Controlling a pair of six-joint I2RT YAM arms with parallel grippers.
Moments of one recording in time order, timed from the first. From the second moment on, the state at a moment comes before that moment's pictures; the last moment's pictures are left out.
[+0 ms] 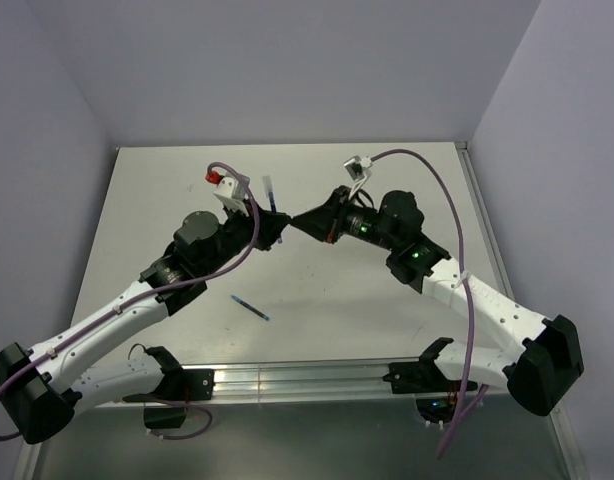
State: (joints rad) left arm -0.78 1.02 0.85 0.12 -0.04 -0.48; right arm 0.65 1.13 0.86 0.29 -0.47 0.71
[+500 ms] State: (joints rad) left arm -0.78 1.07 0.84 0.12 0.21 -0.49; right arm 0.54 1.16 0.96 0.28 -0.46 0.69
